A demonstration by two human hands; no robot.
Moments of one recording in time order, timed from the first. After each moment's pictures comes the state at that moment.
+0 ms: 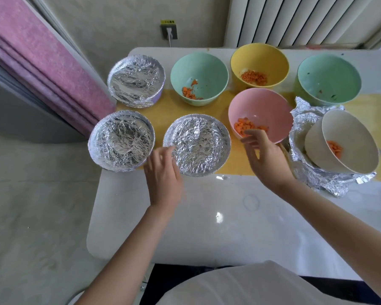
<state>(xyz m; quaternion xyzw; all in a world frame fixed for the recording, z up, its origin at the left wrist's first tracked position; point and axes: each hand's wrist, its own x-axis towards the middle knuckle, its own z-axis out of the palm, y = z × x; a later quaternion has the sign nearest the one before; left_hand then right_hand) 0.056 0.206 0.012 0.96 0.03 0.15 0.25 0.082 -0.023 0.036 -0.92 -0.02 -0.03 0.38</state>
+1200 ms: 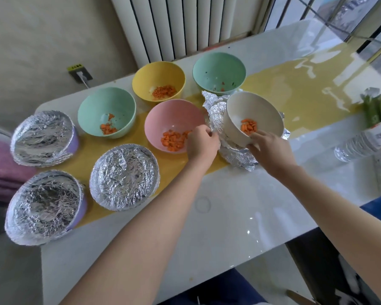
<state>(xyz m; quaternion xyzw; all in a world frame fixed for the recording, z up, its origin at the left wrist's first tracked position) 0.126 -0.038 0.036 0.90 -0.08 -0.14 0.40 0.023 -0.181 0.030 -0.98 0.14 -0.09 0.11</state>
